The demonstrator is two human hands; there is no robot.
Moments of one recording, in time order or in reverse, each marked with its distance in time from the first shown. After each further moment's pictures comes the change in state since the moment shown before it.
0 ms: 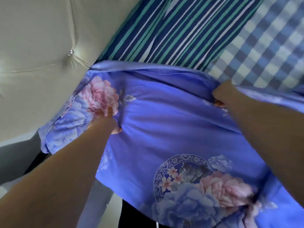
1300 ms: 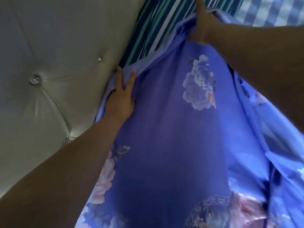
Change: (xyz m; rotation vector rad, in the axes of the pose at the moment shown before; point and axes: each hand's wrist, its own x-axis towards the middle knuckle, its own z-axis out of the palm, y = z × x) left_hand 0.025 0.126 -0.225 -0.175 0.863 0.877; right_hand 0.061 -0.199 -0.184 -0.078 0.345 -0.446
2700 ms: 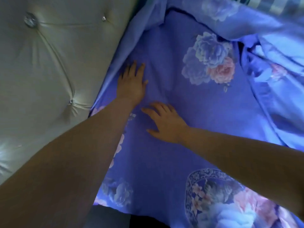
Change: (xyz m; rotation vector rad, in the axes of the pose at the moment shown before) left_hand -0.033 -0.007 0.046 0.241 -0.176 -0.095; right_hand -0.259 -0.016 0.244 0.042 -0.152 -0.619
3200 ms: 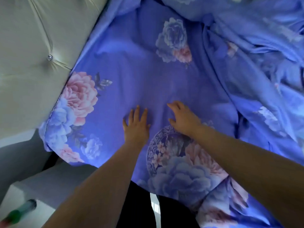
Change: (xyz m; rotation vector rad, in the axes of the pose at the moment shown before) left_hand -0.259 0.166 0.069 -0.096 -0.146 -0.190; right_hand -0.194 0.072 -0.014 0.052 -0.124 0.353
